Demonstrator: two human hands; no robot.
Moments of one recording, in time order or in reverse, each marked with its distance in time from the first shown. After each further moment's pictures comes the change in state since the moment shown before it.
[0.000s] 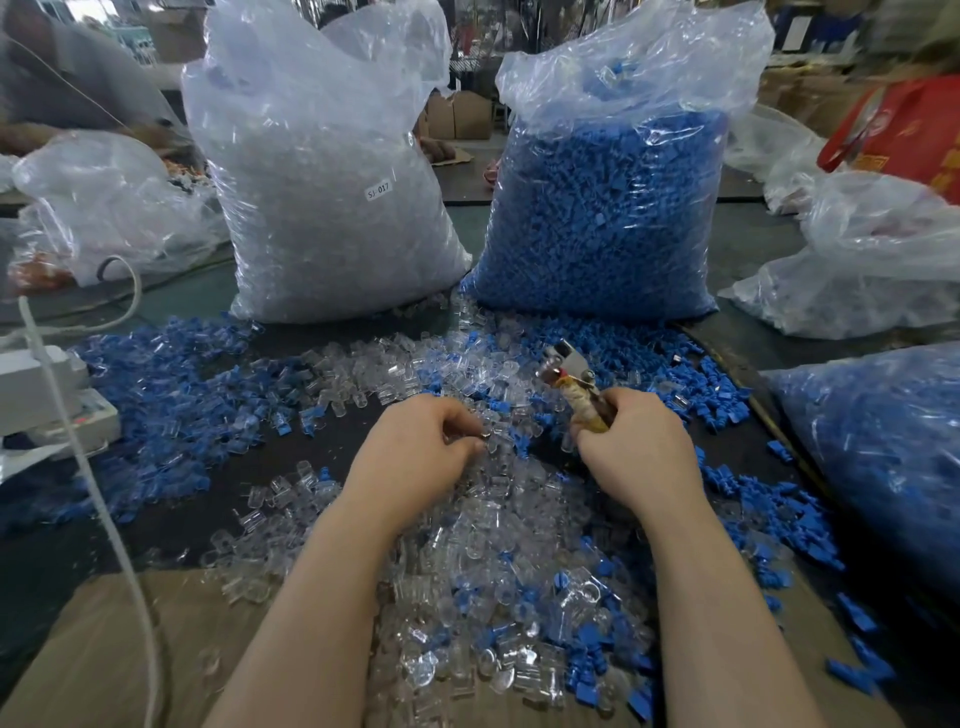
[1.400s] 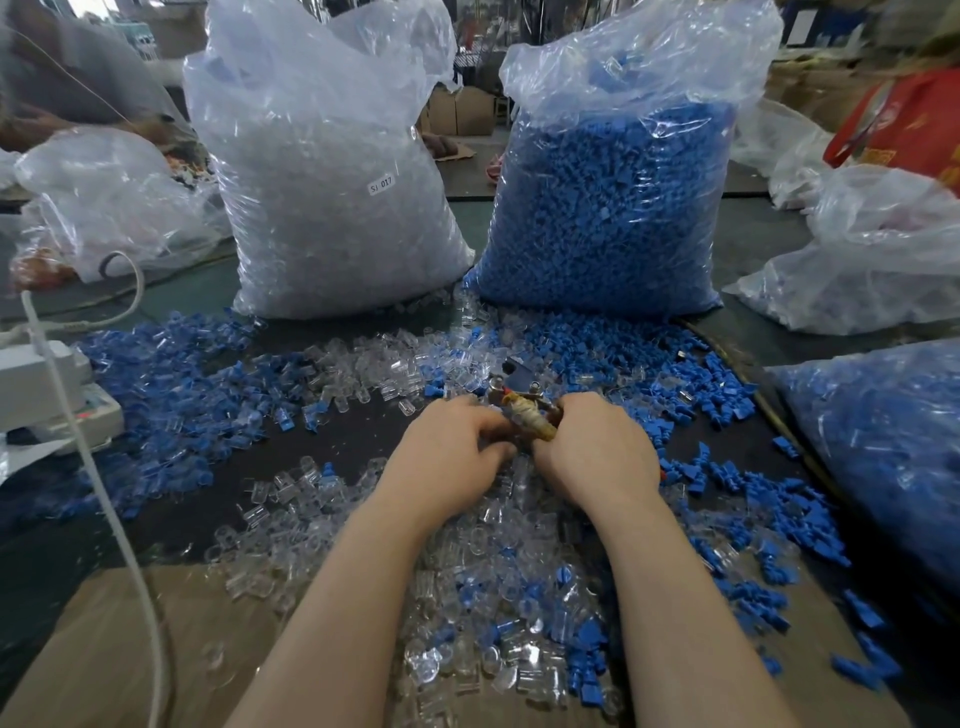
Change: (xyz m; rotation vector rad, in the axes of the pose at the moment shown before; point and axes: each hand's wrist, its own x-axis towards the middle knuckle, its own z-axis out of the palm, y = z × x) left_hand 0.002 0.012 0.014 0.160 -0.061 0.167; right_hand -0.001 -0.025 0.028 -0.218 -0.051 -0.060
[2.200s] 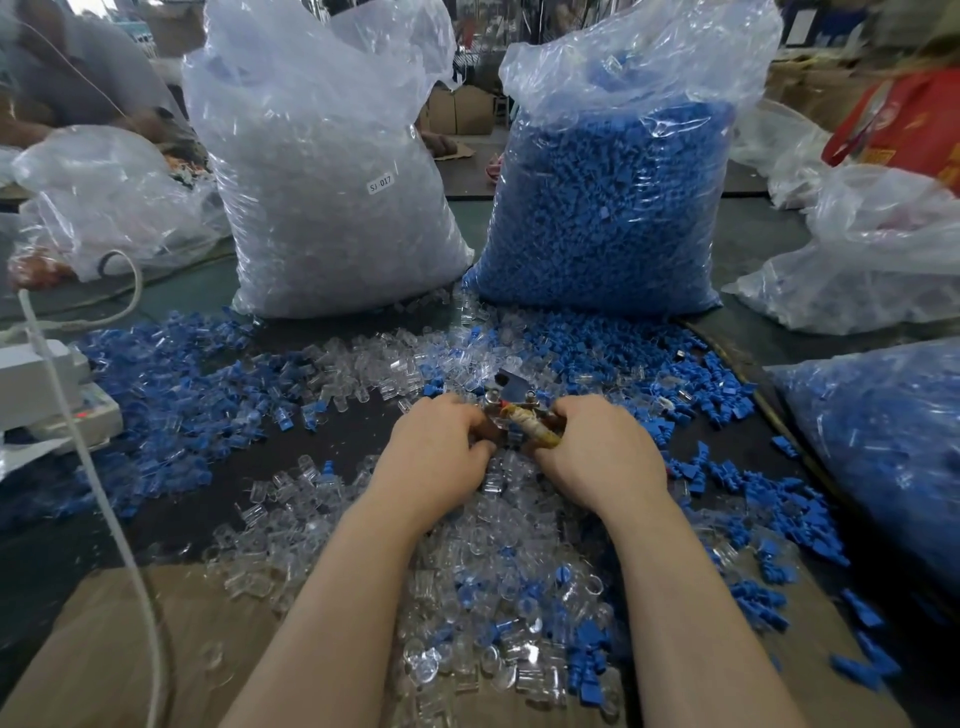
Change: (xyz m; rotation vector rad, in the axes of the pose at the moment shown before) left_hand 0.002 -0.005 -0.003 0.099 0.006 -0.054; right_hand -0.001 0.007 -0.004 -0.015 -0.028 -0.074
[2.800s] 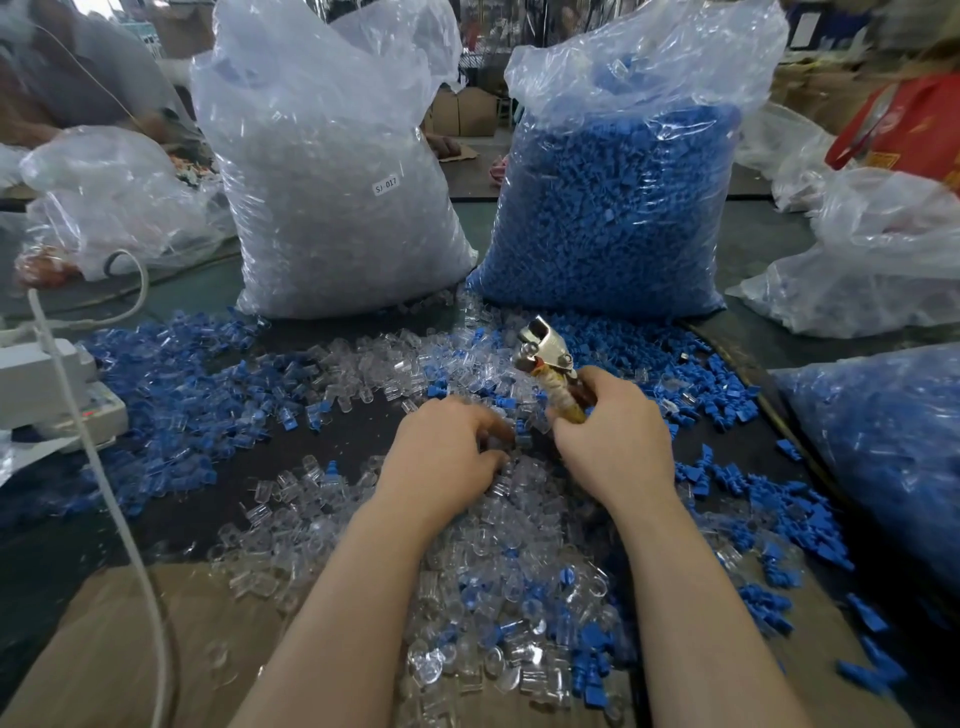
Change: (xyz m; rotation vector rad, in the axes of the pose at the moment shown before) left_hand -0.005 0.004 -0.002 -0.078 0.025 -0.005; right_hand -0.004 -0.002 -0.008 0.287 0.229 0.012
